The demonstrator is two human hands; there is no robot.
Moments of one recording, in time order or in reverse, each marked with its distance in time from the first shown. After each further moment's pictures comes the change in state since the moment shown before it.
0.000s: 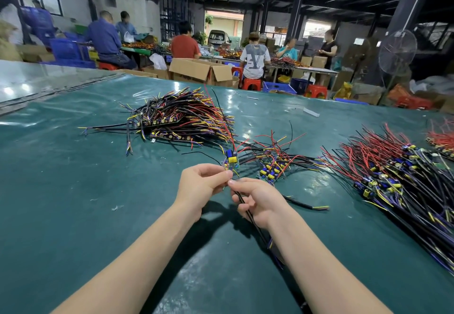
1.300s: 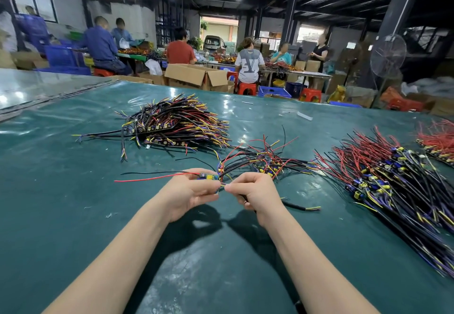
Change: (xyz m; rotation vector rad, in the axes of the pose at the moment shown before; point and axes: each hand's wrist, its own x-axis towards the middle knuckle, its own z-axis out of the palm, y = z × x) left_hand 0.006 0.014 -0.023 -0.094 -0.253 -0.193; right_hand -0.001 -0.004 -0.006 -0.334 0.125 -0.402
